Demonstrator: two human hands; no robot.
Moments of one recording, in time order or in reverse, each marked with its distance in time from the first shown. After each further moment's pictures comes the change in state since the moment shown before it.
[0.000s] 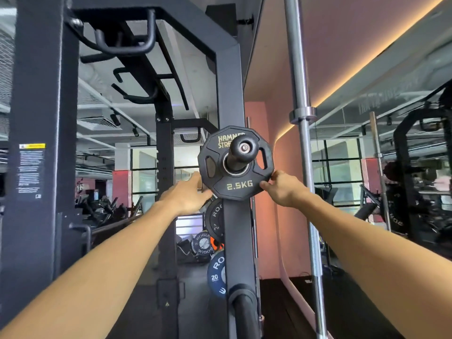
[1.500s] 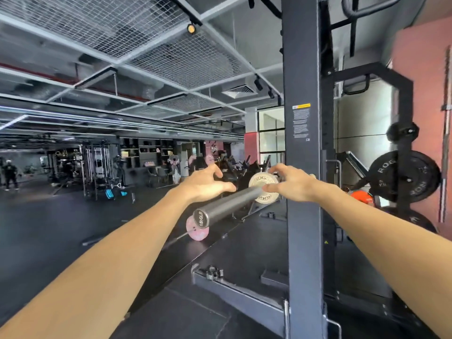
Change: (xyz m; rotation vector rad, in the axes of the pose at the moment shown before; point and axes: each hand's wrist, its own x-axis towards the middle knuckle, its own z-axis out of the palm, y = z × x) left_hand -0.443 -0.384 -0.341 0.087 -0.036 -0.468; right_hand -0.358 -0.499 0.199 0.211 -0.490 -0.492
